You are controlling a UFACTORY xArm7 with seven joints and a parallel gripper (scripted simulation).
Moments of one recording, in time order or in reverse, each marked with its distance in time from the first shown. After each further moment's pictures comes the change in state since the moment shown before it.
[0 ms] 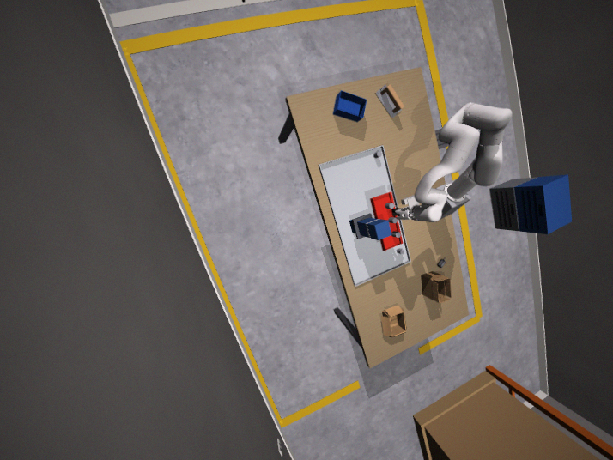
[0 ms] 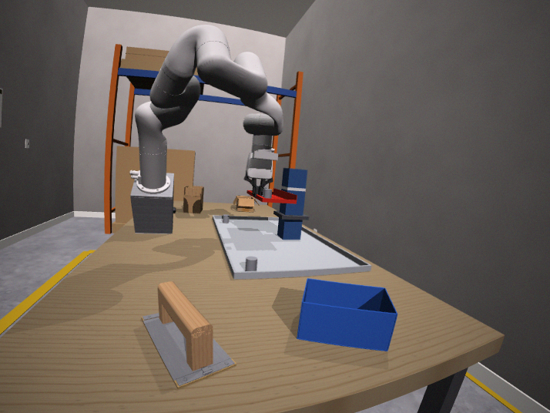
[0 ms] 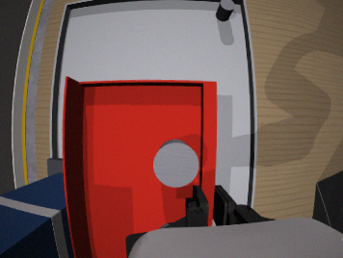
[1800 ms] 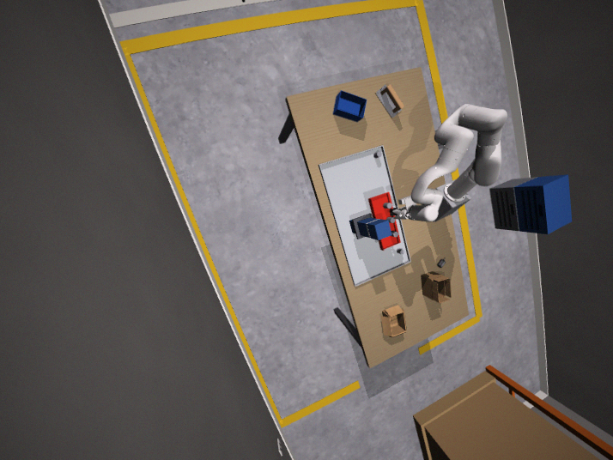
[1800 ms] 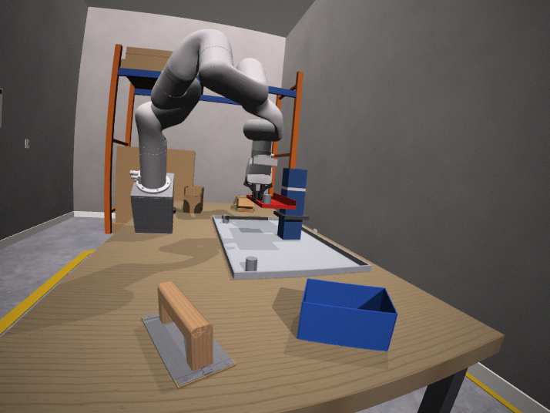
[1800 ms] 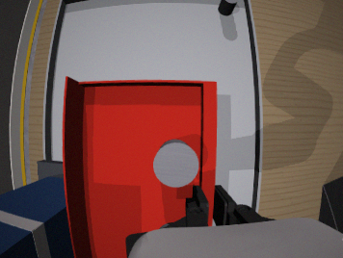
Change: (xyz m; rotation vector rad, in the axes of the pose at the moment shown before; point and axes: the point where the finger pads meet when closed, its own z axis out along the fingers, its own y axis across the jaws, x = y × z) arm 0.000 0.000 0.021 0.000 0.000 0.000
